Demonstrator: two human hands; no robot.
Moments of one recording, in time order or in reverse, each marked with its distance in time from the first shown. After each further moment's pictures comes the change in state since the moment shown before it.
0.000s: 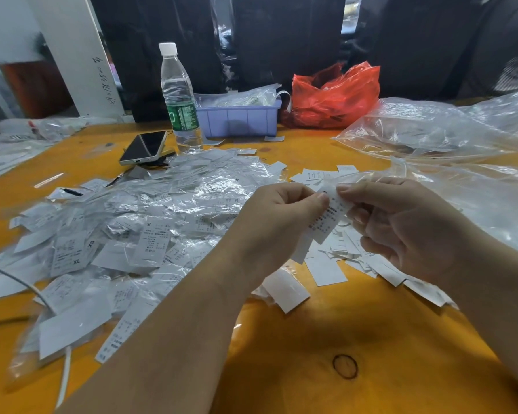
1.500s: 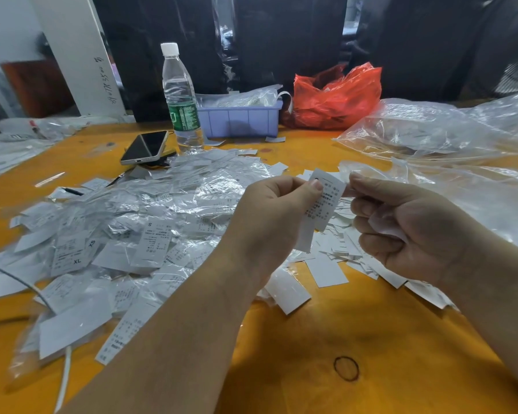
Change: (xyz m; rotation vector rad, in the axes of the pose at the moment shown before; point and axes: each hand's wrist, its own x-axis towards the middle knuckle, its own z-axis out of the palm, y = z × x) left_hand -0.006 0.010 0.005 -0.190 0.130 -0.015; right_hand 0.011 0.008 -0.008 0.317 0.006 0.115
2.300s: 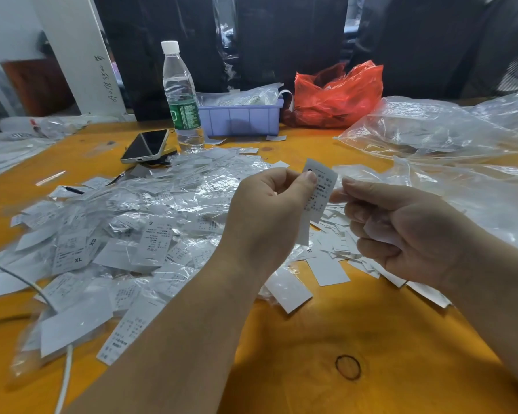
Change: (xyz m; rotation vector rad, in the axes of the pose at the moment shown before) left_hand 0.001 -0.003 0.000 0.102 0.112 0.131; right_hand -0.003 0.003 0.004 -0.092 -0.043 0.010
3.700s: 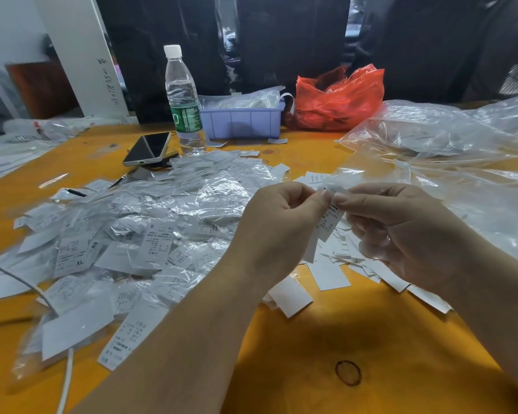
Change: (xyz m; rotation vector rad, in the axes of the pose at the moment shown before) left_hand 0.001 -0.007 0.001 0.110 -0.128 -0.002; right_hand -0.004 -0.003 0.005 -0.168 0.016 -0.157
